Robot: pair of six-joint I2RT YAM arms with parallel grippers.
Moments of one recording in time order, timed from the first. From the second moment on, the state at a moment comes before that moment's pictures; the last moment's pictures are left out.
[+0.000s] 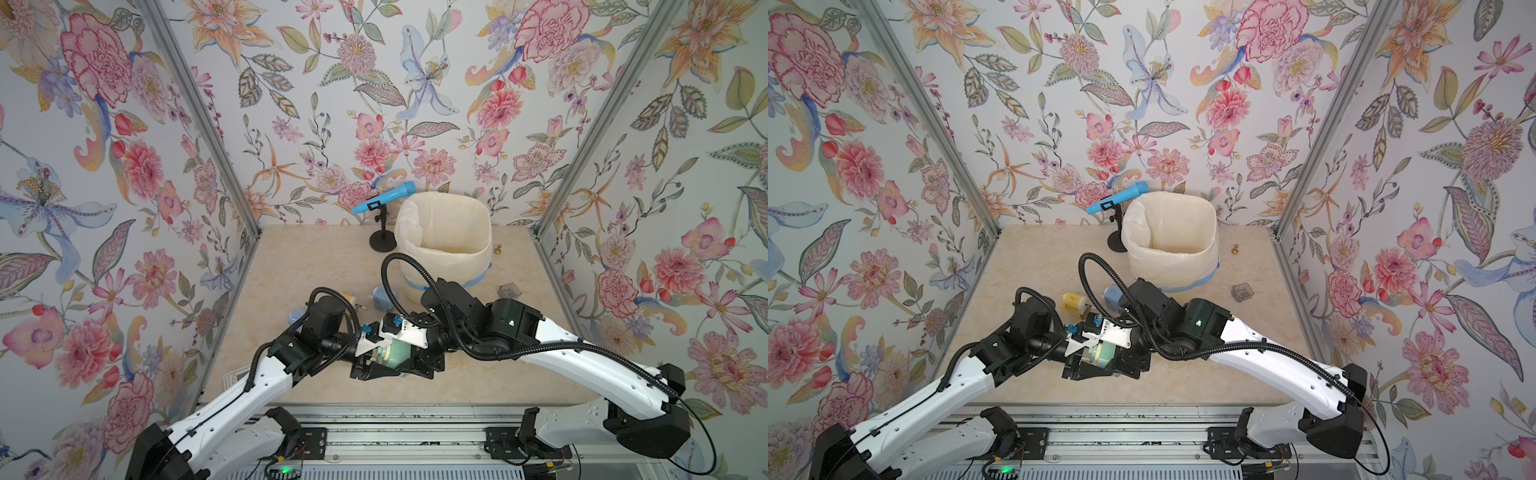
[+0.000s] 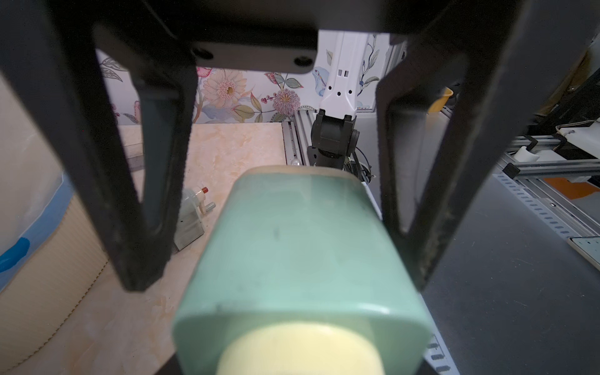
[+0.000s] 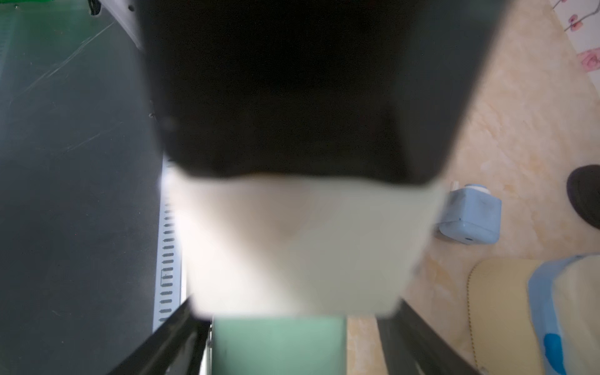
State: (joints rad) left arm -0.66 0.98 0.69 -0.26 0.99 0.43; right arm 1.12 1.33 1.45 -0.95 -0.22 -0.30
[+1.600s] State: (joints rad) left arm -0.60 1.13 1.02 0.36 1.00 -0.20; right arm 0.39 0.84 0.91 -0.18 -0.88 0.18
